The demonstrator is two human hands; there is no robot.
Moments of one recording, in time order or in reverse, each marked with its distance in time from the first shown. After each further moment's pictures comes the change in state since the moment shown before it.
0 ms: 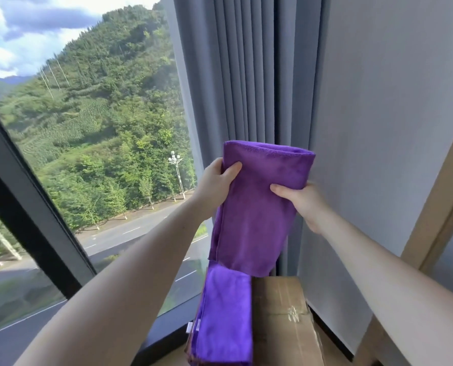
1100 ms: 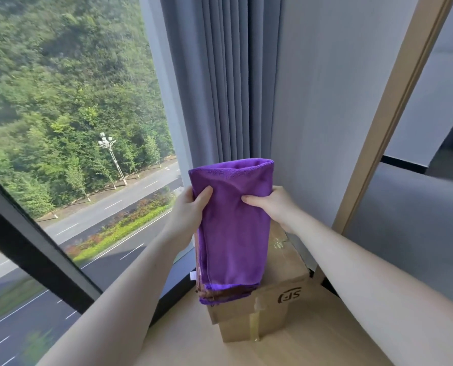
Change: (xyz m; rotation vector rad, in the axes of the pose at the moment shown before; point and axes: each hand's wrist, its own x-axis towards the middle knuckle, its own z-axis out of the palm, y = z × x) left_hand -0.132 -0.134 -0.094 -0.227 -0.171 -0.189; right_hand -0.137 0.084 0.111 -0.152 0.137 0.207
